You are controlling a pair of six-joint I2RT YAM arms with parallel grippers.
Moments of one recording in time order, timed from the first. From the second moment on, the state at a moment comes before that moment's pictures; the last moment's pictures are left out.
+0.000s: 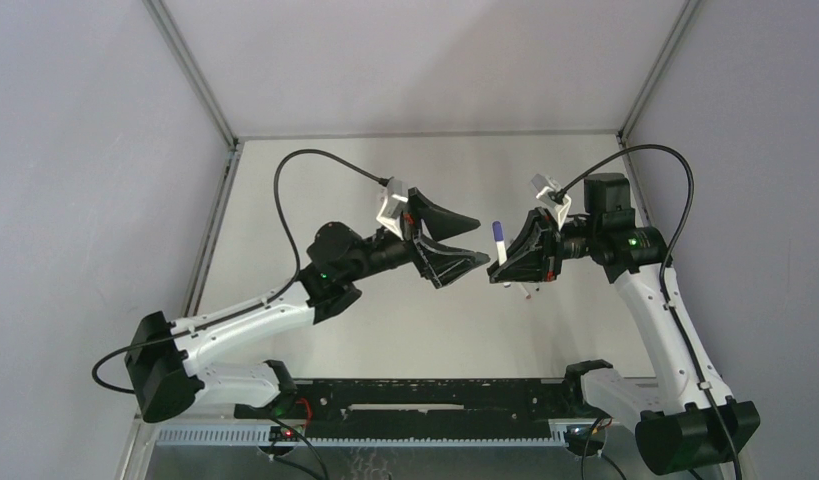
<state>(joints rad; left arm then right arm) -0.98 1.21 0.91 0.69 0.40 -0.48 0.15 1.03 1.11 -0.79 -1.55 -0.32</state>
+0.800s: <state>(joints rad) -1.03 1.35 1.00 0.69 0.41 -0.51 0.17 1.05 1.11 -0.74 -1.56 -0.29</state>
